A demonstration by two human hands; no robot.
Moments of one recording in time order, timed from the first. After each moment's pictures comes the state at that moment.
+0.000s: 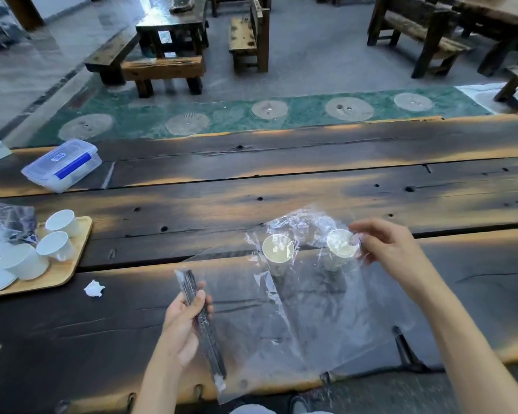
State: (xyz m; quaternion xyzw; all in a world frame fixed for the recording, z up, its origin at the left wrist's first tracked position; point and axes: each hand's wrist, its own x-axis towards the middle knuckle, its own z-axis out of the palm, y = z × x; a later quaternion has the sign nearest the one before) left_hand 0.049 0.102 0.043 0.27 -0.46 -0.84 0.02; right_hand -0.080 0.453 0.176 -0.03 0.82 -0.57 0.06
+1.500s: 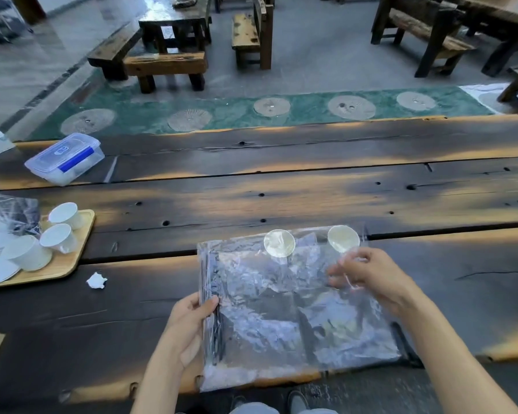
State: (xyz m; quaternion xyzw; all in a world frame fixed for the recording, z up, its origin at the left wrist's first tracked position) left_hand 0.061 0.110 0.053 0.29 -0.53 -0.79 -0.07; right_hand -0.059 0.445 0.138 0.07 0.71 -0.65 0.25
